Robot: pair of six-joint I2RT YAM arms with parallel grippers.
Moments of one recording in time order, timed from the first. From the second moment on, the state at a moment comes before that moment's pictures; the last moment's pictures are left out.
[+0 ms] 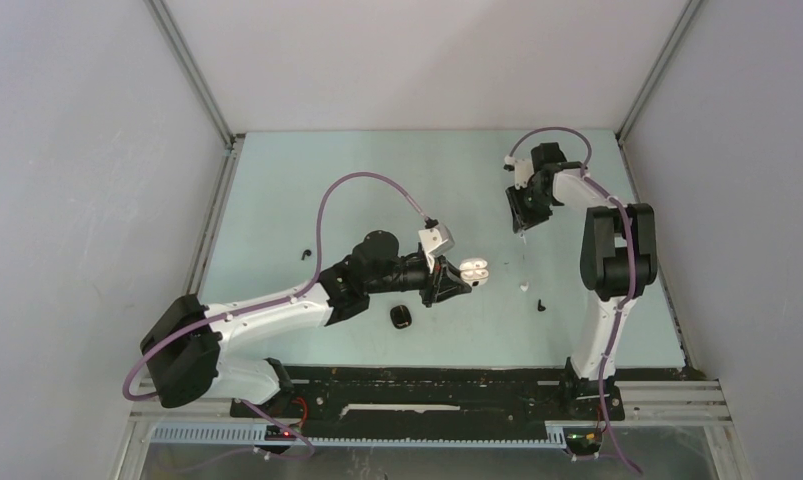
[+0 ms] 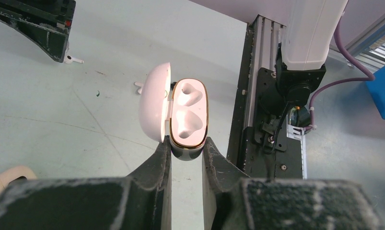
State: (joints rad) left arm -0.96 1.33 0.80 0.34 0.43 -0.17; right arm 0.08 2.01 1.47 -0.69 -0.23 -0.23
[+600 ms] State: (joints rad) left arm -0.96 1.33 0.81 0.32 0.43 -0.16; right arm 0.09 2.05 1.48 -0.71 -0.19 -0.22
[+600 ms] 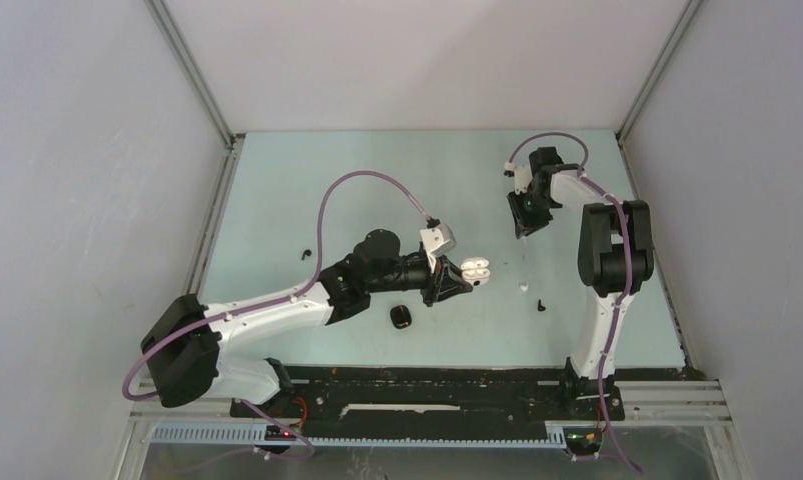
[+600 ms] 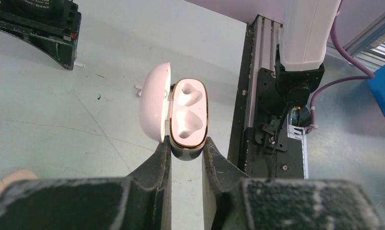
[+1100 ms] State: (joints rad) left arm -0.97 1.33 0.81 0.29 0.43 -0.15; right arm 0.08 2.06 1.48 -0.71 -0.18 -0.22
